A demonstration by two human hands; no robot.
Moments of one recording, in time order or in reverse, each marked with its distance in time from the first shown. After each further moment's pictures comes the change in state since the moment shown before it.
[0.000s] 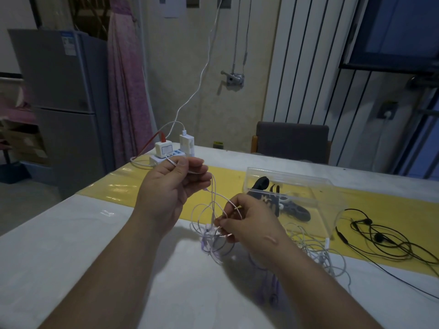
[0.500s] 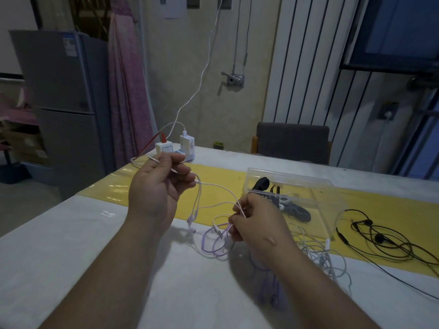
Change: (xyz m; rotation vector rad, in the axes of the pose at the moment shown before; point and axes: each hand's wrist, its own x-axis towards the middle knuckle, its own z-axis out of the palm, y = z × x) left_hand 0.005 0.003 -0.003 -0.096 0.194 0.067; right_hand 0.007 0.011 -0.002 -0.096 0.162 -0.001
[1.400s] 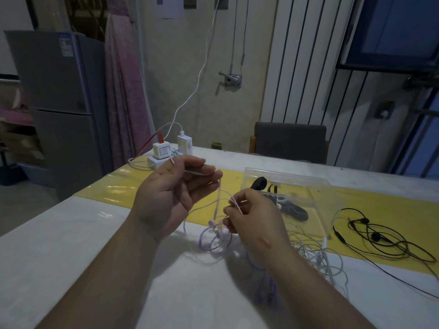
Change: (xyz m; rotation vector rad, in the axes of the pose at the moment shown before) left_hand -0.012 0.001 0.008 -0.125 -0.327 -0.190; right_hand 0.000 -0.001 0.002 0.055 0.057 -0.102
